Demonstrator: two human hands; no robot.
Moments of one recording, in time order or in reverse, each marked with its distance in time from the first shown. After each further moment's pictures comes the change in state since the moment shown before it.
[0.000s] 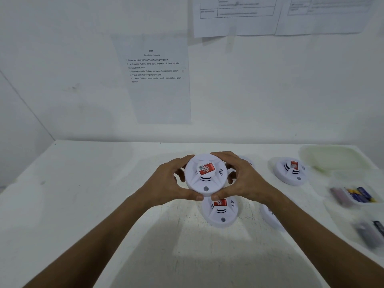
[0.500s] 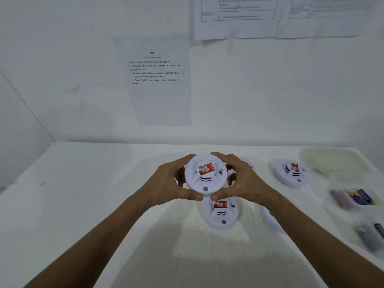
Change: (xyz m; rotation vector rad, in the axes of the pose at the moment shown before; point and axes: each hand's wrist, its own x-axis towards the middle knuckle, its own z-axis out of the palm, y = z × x) left_hand 0.005 -0.009 -0.003 -0.012 -0.045 0.009; right_hand 0.003 0.003 0.003 0.004 0.019 0.040
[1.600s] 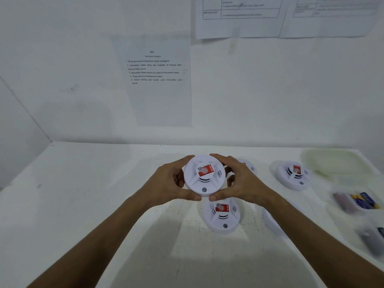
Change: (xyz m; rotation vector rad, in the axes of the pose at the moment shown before) left_hand 0.012 -0.024 0.000 -0.201 -0.045 -0.056; right_hand 0.014 0.012 0.001 -0.058 -0.014 0.015
